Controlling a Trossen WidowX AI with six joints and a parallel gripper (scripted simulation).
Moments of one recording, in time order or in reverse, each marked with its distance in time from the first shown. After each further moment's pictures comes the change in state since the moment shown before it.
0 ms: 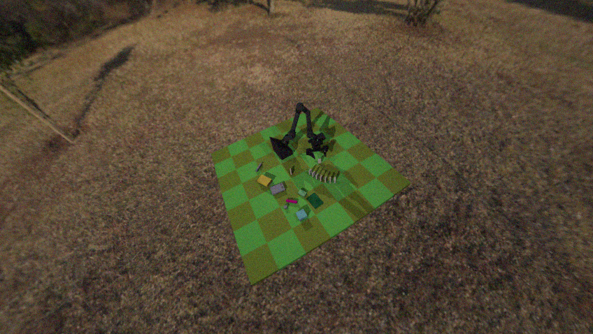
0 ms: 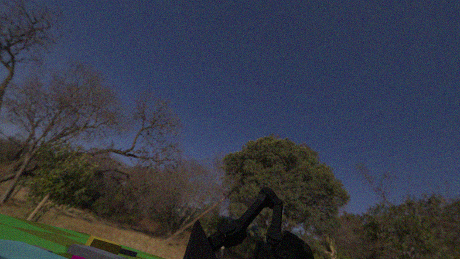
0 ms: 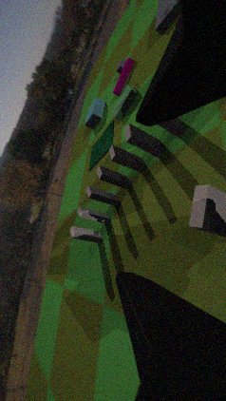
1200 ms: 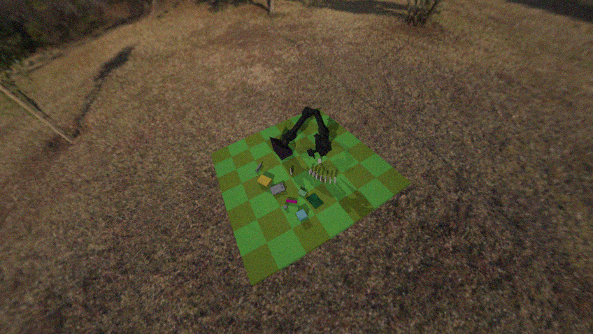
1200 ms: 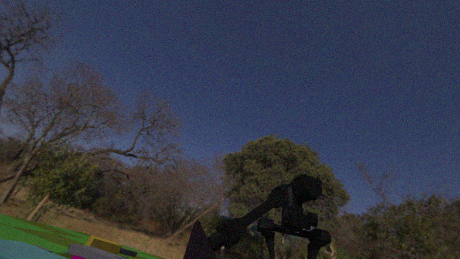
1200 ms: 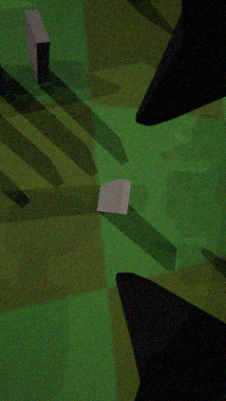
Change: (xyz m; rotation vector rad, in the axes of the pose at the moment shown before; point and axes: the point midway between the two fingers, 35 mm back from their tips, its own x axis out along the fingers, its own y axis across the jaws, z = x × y) arm 0.018 -0.005 0.027 0.051 1.423 0.112
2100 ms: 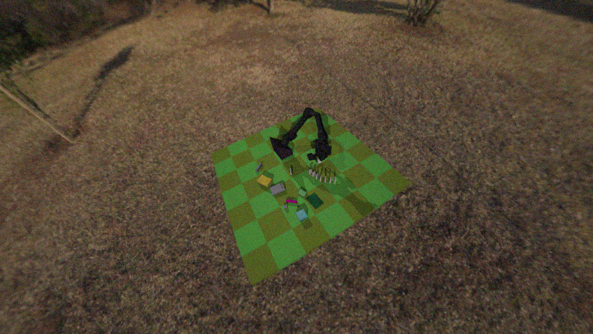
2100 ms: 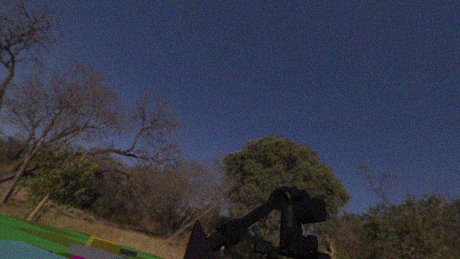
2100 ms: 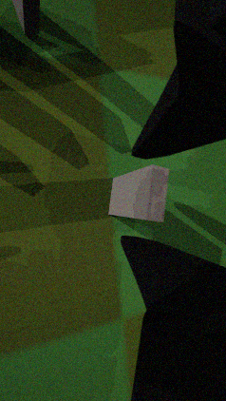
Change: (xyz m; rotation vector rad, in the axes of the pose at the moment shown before) arm 0.052 -0.001 -0.006 0.004 0.017 0.005
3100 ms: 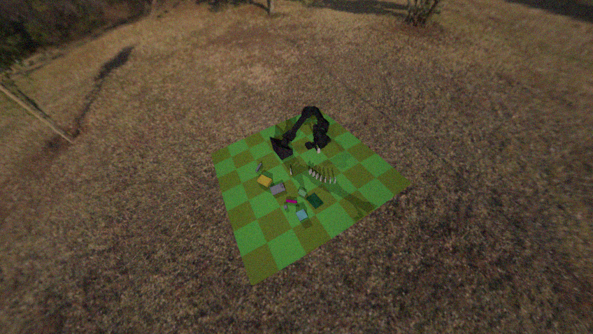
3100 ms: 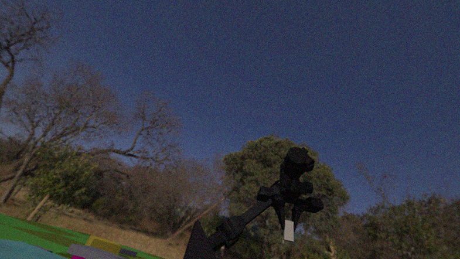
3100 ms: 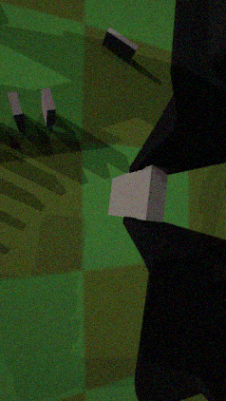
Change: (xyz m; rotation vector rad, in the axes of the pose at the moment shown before) arm -0.136 -0.010 0.009 -0.084 -0.015 -0.004
